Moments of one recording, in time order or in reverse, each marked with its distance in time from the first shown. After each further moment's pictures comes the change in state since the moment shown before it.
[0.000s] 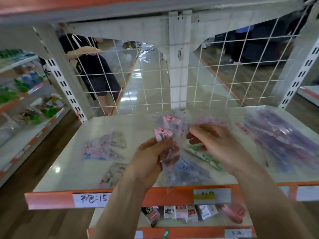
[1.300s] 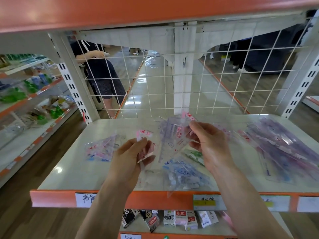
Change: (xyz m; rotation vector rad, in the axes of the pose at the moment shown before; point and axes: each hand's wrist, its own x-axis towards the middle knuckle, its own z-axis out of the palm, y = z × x) left_hand -0.011 0.016 -0.033 0.035 0.231 0.162; right_hand 0.010 -0.016 0.025 0.534 0.183 0.023
